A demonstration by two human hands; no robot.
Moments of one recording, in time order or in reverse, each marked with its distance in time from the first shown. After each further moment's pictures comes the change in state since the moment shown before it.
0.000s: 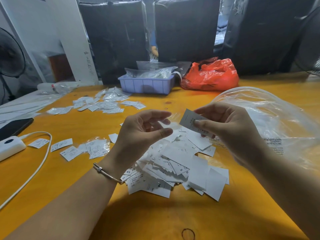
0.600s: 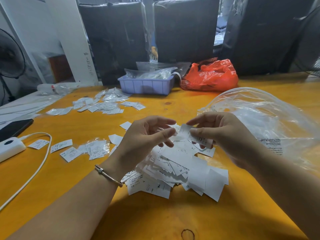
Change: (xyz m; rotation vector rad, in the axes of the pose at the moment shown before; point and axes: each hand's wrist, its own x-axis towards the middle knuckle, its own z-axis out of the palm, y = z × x) left_hand -0.001 0.001 0.005 0.003 -0.105 -0.127; right_hand 0.003 0.005 -0.002 -0.039 -0.151 0.178
